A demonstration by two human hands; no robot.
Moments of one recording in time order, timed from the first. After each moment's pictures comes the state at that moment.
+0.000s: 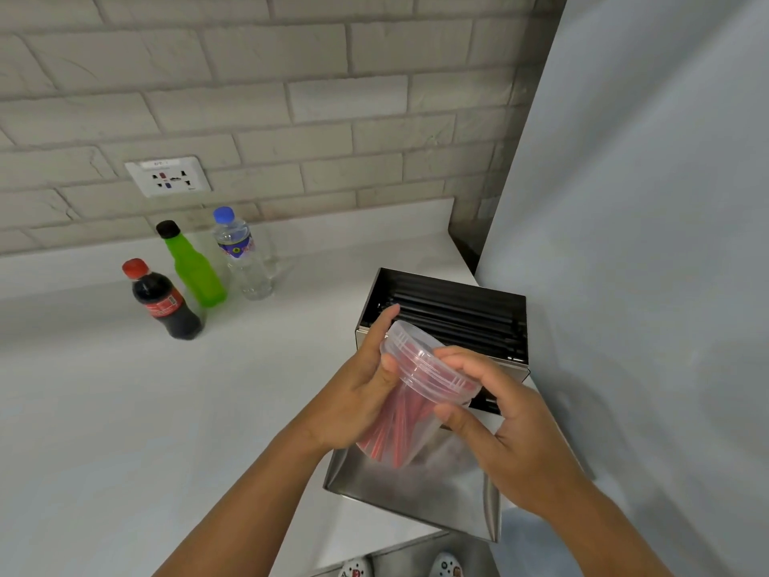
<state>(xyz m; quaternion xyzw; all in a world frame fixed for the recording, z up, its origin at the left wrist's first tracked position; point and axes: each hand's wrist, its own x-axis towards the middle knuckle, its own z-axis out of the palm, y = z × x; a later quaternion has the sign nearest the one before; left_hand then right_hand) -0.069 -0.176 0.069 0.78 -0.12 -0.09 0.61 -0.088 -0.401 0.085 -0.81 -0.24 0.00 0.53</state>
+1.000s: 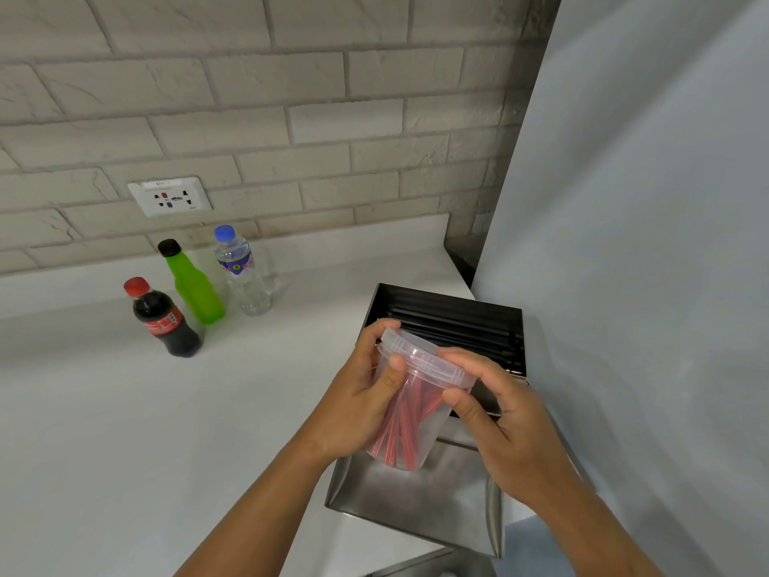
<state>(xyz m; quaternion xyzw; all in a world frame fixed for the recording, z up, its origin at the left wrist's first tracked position) -0.064 -0.182 0.080 0.76 -0.10 -0.03 0.64 -0.077 -0.396 0.079 -0.81 -0.18 -0.01 0.55</state>
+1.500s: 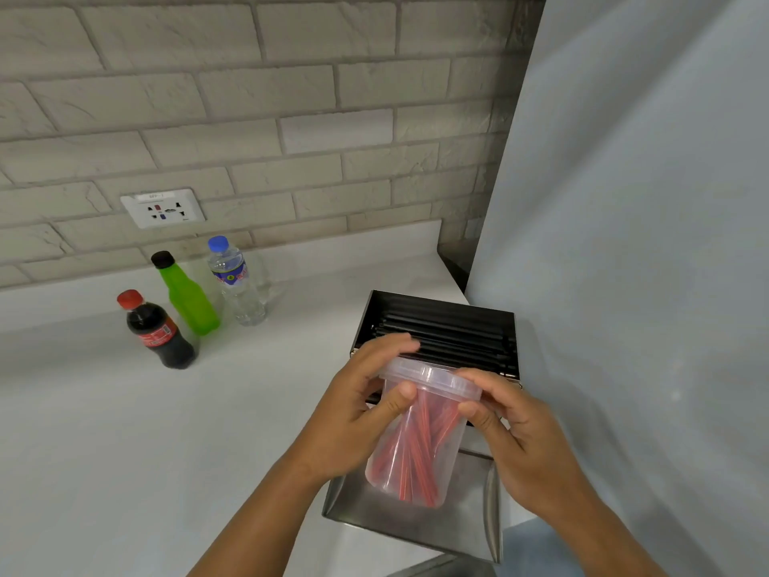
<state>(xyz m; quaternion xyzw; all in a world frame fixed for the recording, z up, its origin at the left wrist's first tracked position) -0.071 -0.179 0.079 0.79 -0.13 0.01 0.60 -0.085 -0.408 0.086 -0.80 -0.17 -0.03 0.57</state>
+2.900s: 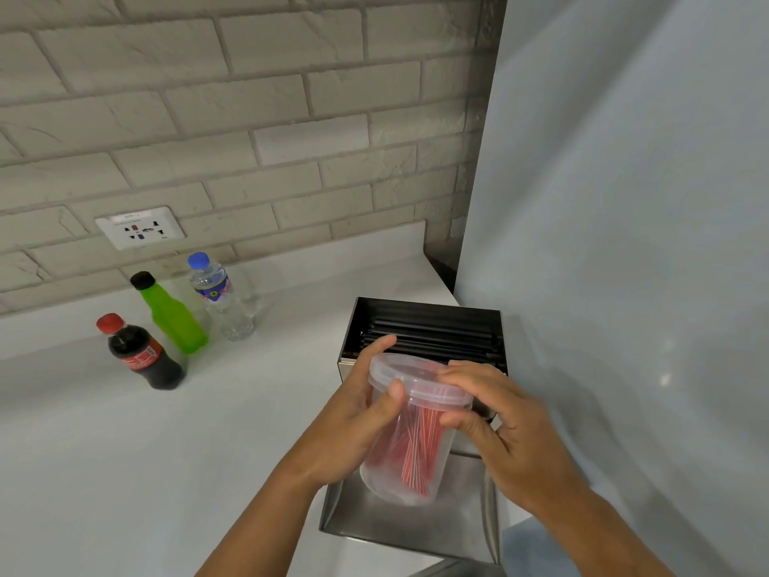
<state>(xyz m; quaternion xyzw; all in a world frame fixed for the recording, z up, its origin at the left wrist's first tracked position) -0.068 -0.188 0.090 0.72 -0.11 -0.14 0.67 -0.082 -0.411 0.091 -0.83 -0.21 -0.11 0.51</state>
